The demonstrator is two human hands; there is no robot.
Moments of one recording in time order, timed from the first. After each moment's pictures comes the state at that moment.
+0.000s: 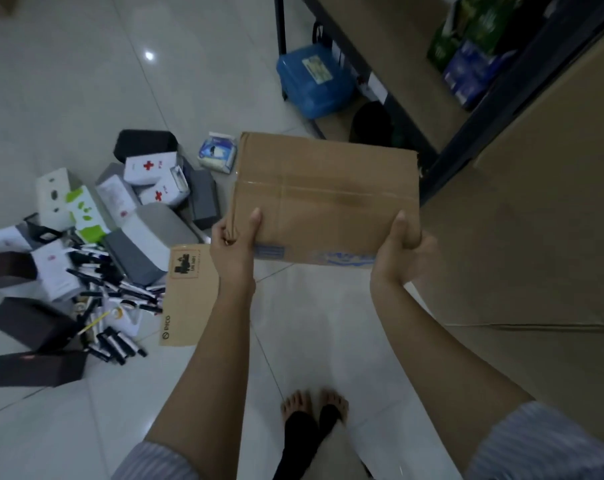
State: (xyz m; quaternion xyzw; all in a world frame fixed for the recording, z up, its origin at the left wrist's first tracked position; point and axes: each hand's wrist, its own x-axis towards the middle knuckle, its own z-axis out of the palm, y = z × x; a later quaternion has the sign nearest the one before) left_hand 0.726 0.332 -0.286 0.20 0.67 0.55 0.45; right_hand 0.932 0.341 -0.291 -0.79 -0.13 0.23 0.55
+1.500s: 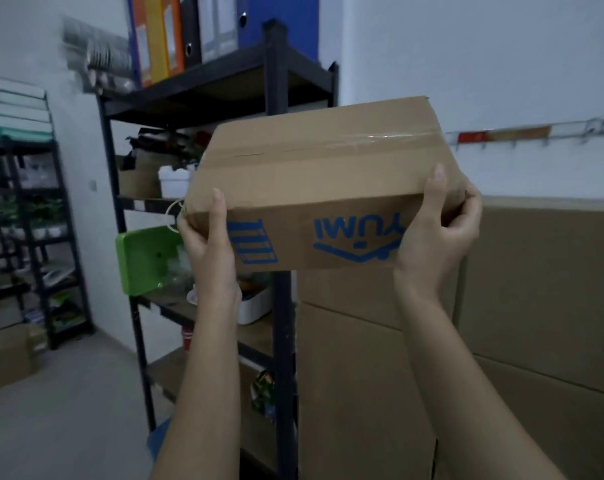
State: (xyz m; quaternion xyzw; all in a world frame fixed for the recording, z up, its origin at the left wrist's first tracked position) left_hand 0.916 0.309 0.392 0.44 0.15 0.74 0.49; right_hand 1.069 0.182 0.419 -0.35 -0.25 -0.13 0.90
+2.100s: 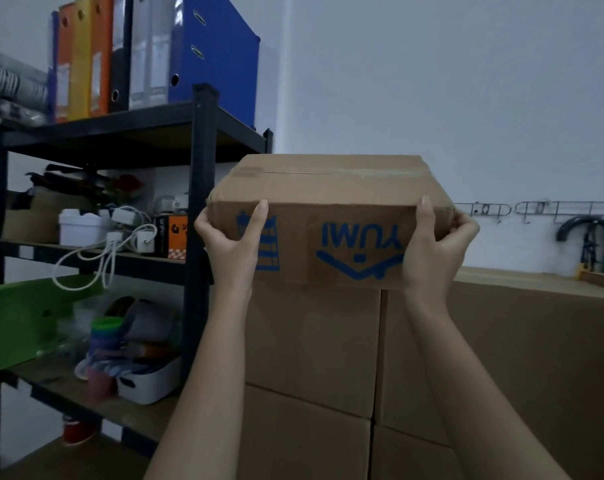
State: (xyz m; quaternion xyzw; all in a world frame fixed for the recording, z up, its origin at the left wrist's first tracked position) left_hand 1.067 0.323 0.463 0.50 0.09 0.72 0.47; right_hand 1.198 0.152 0.476 -0.42 -0.28 -0.20 0.84
